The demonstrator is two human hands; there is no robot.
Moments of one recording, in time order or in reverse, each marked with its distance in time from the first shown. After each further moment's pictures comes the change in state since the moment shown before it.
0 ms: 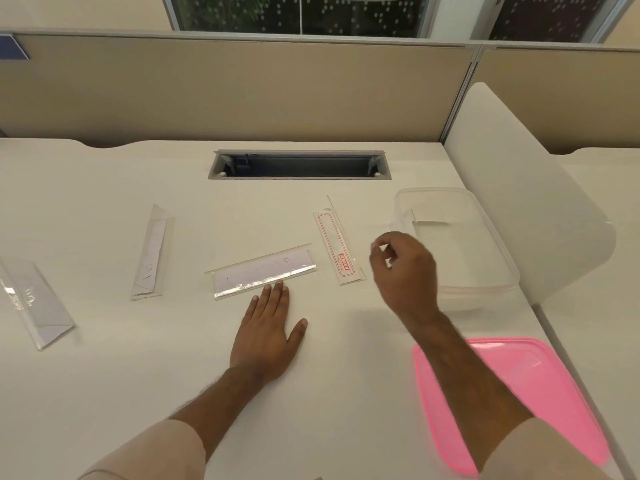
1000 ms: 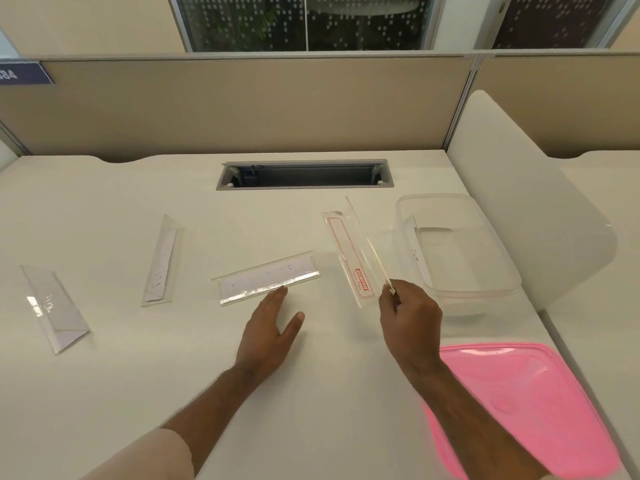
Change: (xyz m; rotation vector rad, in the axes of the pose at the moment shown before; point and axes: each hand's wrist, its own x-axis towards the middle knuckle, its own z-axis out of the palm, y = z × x) left_hand 0.000 0.009 -0.026 -0.507 0.089 -0.148; right_hand -0.058 0.013 -0.005 -0.021 0.012 0.085
